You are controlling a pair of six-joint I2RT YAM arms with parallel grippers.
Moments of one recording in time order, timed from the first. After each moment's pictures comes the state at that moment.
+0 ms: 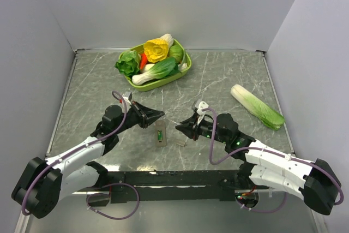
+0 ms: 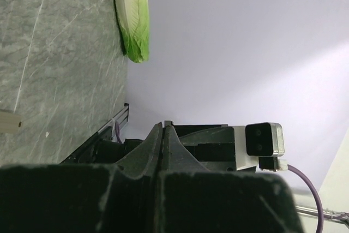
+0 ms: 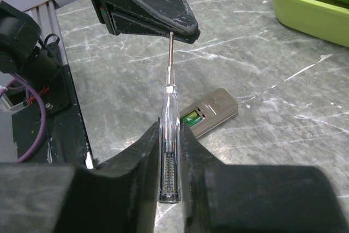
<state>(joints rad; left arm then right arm) -0.53 1.02 0.36 0.54 0.41 -1.59 0.84 0.89 0.42 0.35 -0.27 0.14</state>
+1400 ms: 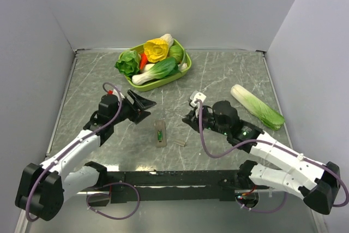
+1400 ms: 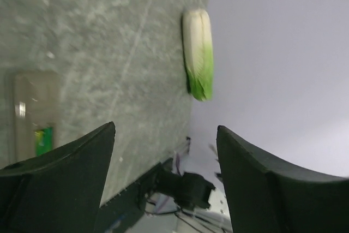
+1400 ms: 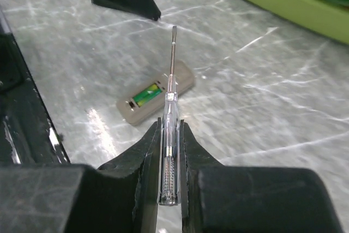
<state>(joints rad) -0.41 1.01 0.51 0.13 0.36 -1.28 0.84 0.89 0.68 -0.13 -0.15 -0.03</state>
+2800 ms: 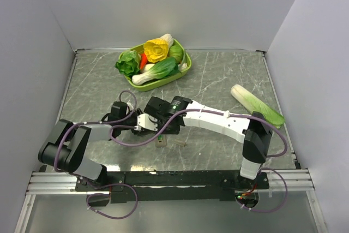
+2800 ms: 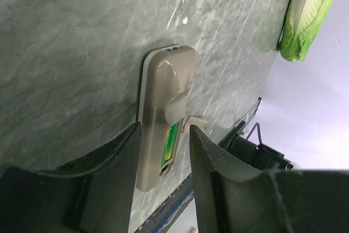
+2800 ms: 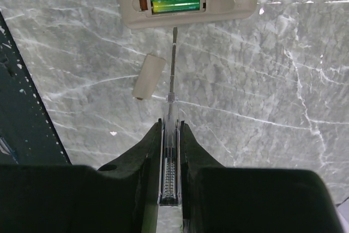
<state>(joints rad) -0.34 1.47 0.42 0.31 0.58 -0.99 1.11 1.75 1.54 -1.07 0.07 -0.52</state>
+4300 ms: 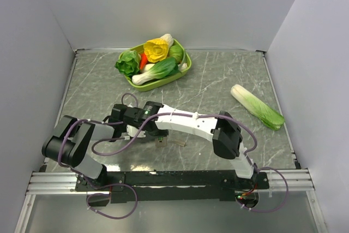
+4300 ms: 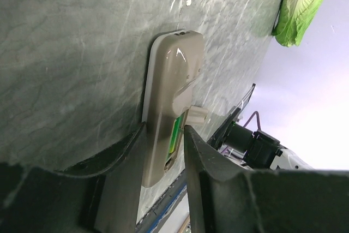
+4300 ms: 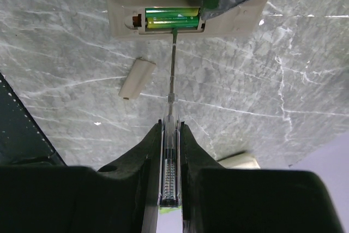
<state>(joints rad) -0.34 1.53 0.38 0.42 0.66 -1.01 1.20 2.06 1.87 -1.30 0.24 -0.53</state>
